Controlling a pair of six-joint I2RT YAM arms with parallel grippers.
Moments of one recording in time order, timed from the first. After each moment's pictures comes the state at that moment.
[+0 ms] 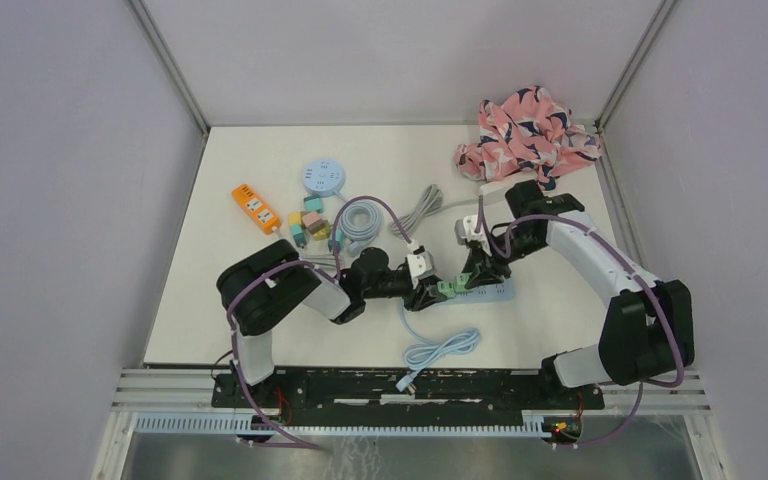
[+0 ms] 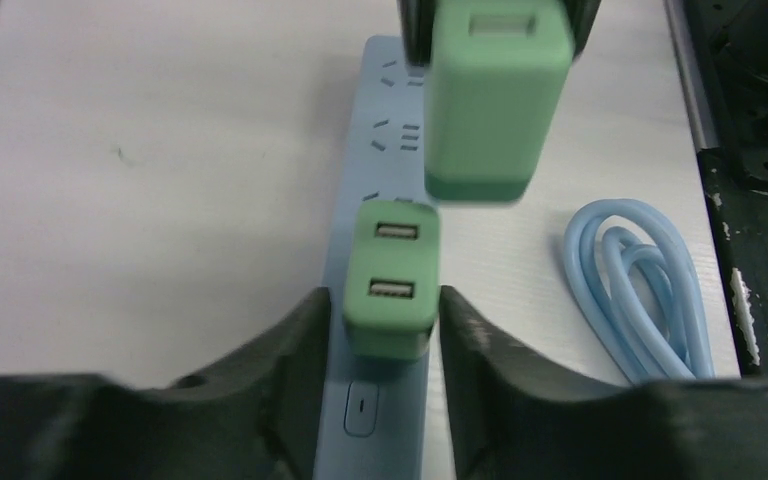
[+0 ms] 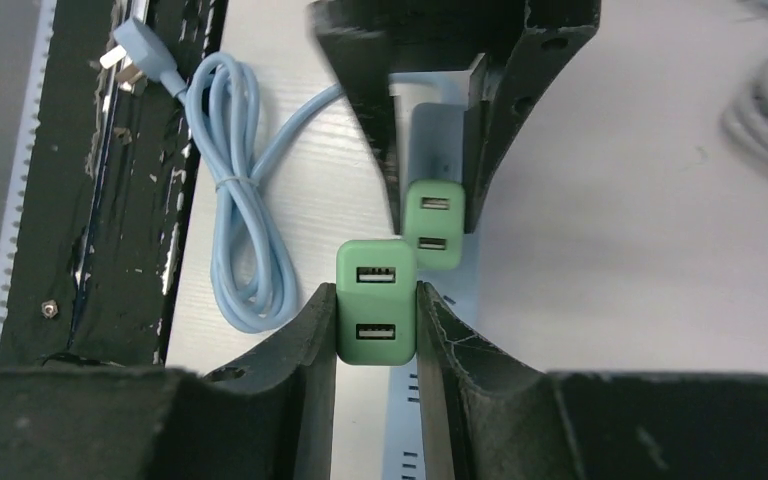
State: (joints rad) left arm -0.88 1.89 0.61 1.05 0.53 0.09; right arm 0.28 1.42 1.02 -1.07 -0.94 -1.33
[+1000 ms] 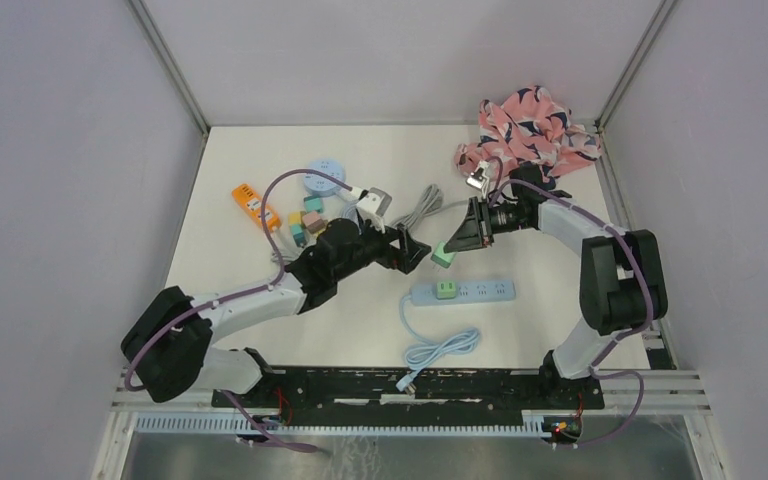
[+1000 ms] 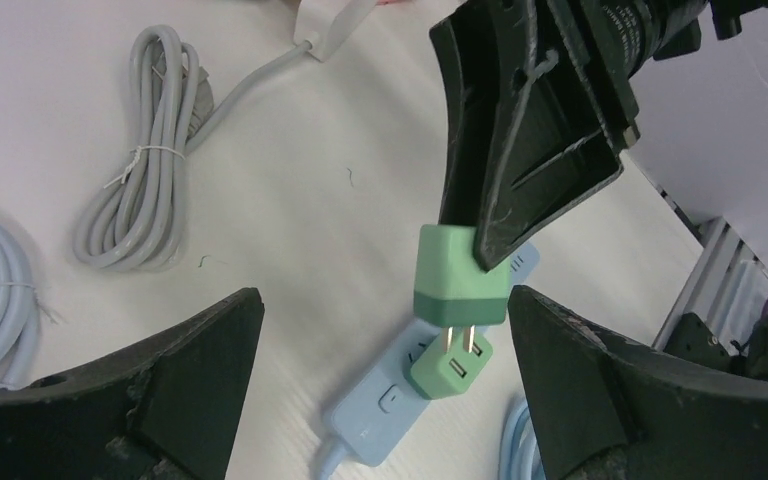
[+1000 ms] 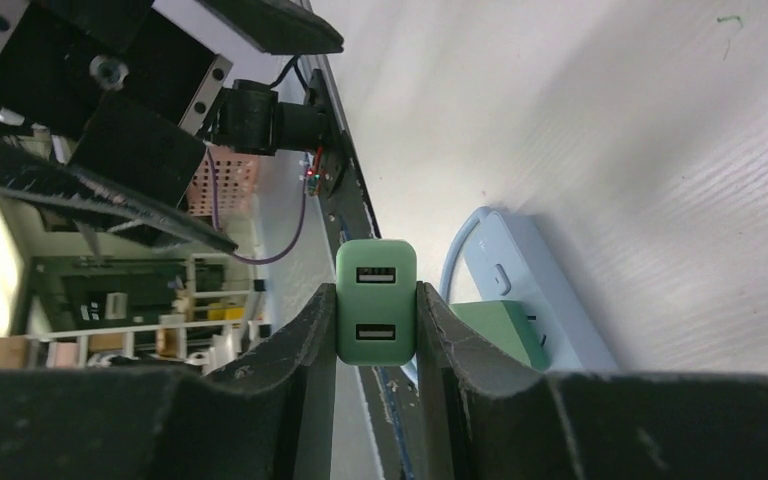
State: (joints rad) left arm -0.80 1.32 0.65 0.48 0.10 -0.40; right arm 0.15 1.67 1.04 -0.49 -1.25 0.03
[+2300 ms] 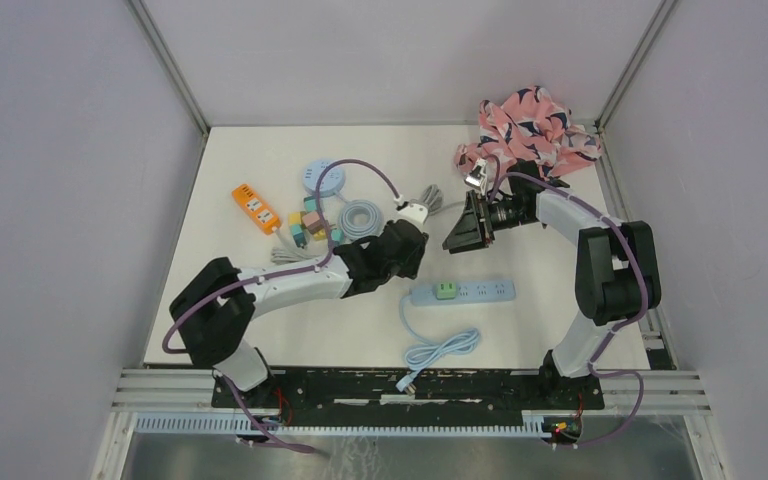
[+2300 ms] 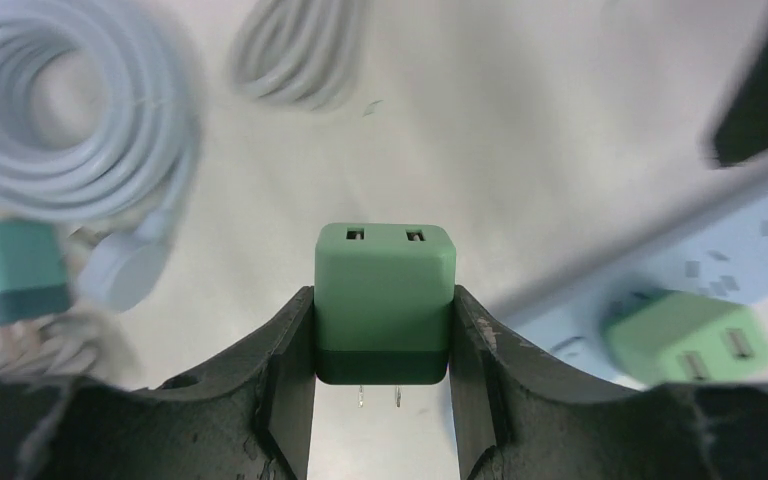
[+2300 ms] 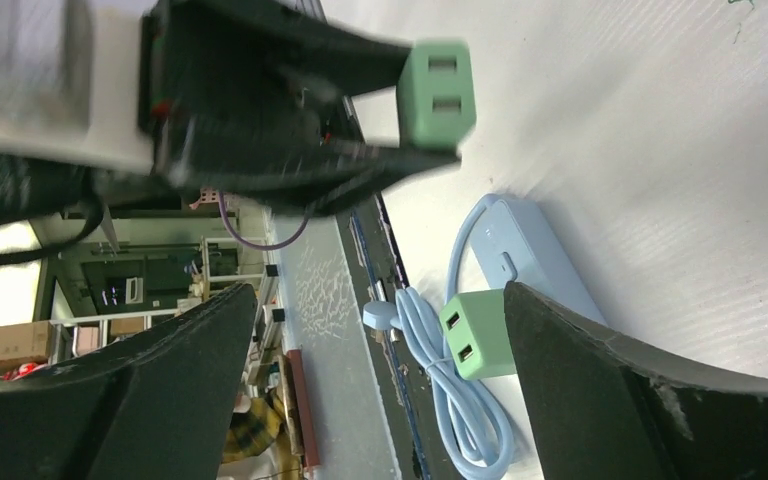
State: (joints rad) left arm -0.97 1.60 1.01 -0.13 -0.37 -0.38; right arm 0.15 1.76 1.15 -0.68 -1.26 -0.06
